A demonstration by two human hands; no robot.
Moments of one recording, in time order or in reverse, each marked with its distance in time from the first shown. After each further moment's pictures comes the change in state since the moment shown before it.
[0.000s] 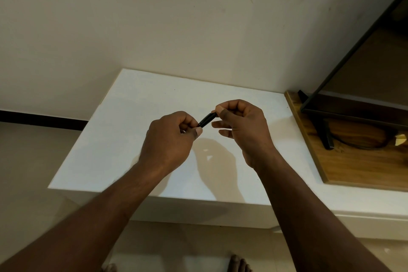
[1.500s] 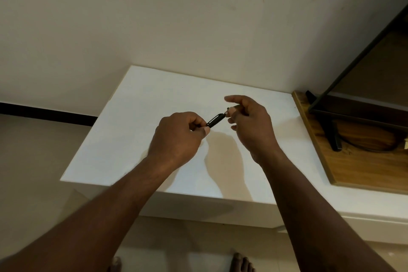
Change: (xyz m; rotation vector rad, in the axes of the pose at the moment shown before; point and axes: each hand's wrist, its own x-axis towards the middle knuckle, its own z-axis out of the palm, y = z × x) left_hand 0.004 -0.008 -0.001 0.022 -0.054 -0.032; right_hand 0.012 0.014 0.003 -0.285 0.073 -0.150
